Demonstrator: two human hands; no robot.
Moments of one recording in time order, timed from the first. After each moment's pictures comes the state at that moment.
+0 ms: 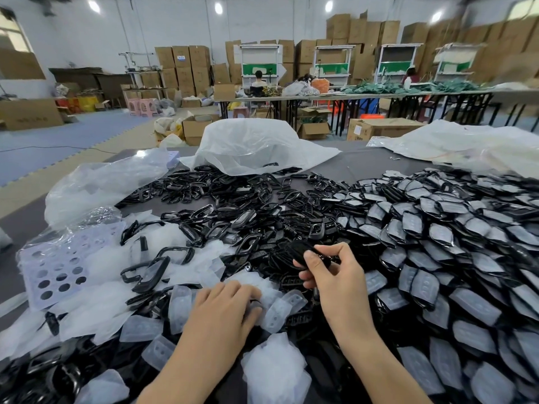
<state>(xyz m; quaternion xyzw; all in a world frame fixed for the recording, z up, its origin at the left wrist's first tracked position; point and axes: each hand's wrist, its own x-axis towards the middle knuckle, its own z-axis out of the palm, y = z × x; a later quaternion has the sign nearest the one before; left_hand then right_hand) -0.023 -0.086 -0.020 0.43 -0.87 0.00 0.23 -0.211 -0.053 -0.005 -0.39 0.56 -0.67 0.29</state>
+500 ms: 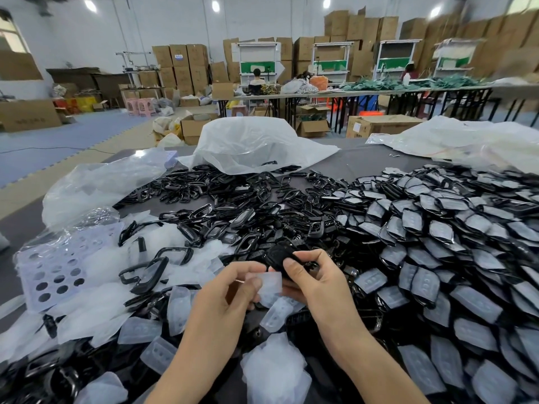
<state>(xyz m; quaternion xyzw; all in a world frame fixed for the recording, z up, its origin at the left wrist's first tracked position) -0.032 -0.082 -0.001 0.39 -0.71 -0.39 0.45 -0.194 -0.051 0.002 -0.34 0.45 -0.68 0.47</state>
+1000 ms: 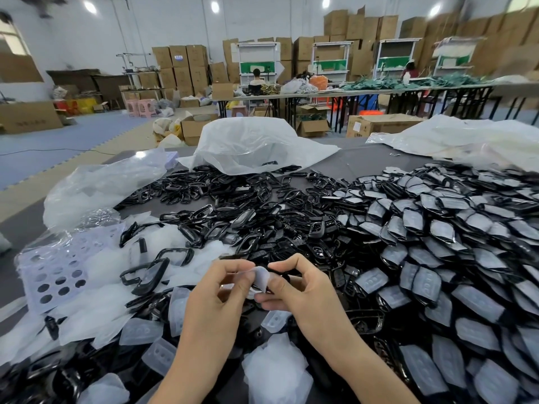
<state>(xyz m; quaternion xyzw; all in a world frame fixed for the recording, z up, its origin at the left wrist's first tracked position) -0.033 -0.082 0.002 0.42 -0.67 -0.36 0.50 -0.182 -0.045 0.001 -0.44 0.44 -0.61 0.49</state>
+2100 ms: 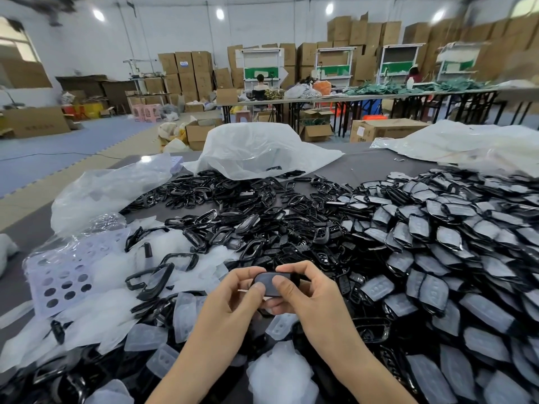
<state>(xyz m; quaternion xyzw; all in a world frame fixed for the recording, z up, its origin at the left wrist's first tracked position) -0.032 -0.085 0.003 0.39 -0.64 -0.50 0.44 -0.183 -0.047 -0.002 -0.45 0.46 -0.63 0.44</state>
